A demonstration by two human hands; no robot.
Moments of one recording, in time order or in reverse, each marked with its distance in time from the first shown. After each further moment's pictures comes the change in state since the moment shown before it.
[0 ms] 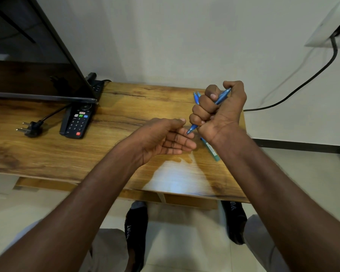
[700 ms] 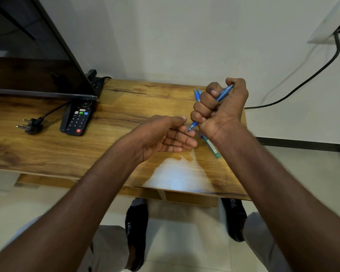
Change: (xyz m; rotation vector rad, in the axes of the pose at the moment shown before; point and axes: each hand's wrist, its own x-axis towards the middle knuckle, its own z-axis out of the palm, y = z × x) left_hand 0.000 -0.001 -0.001 0.027 -0.020 0.001; right_hand 0.003 0.000 -0.002 0.007 0.040 0.017
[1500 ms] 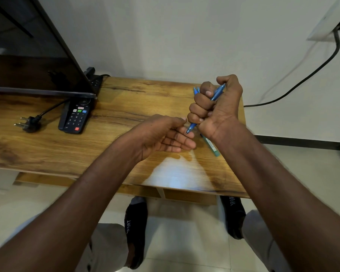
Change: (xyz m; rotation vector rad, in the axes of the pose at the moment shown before) left_hand 0.000 -0.001 0.002 0.042 0.000 -0.028; right_hand -0.001 0.001 0.001 -0.114 -0.024 0.055
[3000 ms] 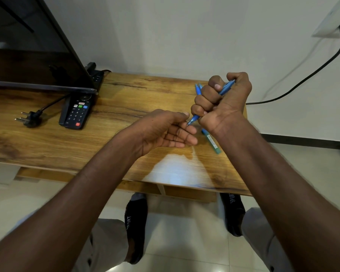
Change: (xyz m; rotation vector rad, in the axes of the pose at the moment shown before) left_hand -0.003 0.004 0.002 -0.018 0.008 0.015; right_hand 0.000 -0.004 0.001 0.140 0.035 -0.023
